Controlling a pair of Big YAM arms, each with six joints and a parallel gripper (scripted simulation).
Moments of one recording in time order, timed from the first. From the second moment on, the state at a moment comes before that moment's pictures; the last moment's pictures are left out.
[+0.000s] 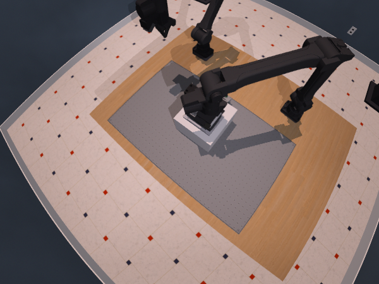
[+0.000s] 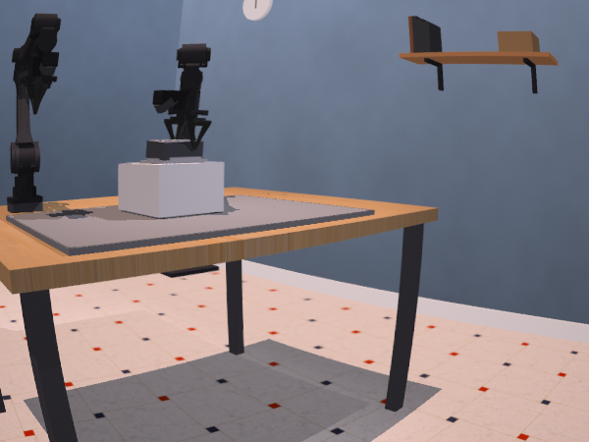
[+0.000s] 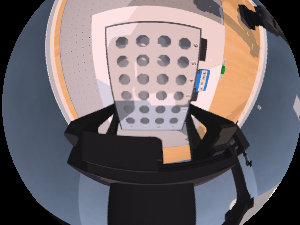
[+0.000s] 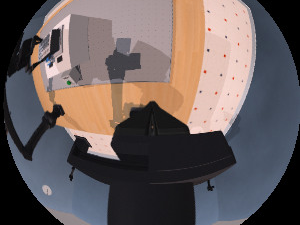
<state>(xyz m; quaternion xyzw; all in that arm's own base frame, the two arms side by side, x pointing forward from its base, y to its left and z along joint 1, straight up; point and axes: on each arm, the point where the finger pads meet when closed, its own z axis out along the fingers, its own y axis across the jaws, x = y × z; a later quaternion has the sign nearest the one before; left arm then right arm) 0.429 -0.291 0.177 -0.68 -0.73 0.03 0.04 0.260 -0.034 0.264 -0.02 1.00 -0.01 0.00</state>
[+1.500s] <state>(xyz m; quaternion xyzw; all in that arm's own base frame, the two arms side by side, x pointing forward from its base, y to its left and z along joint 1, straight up) 0.427 -0.290 0.180 -0.68 -0.73 0.03 0.04 0.260 -0.034 0.264 -0.02 1.00 -0.01 0.00</state>
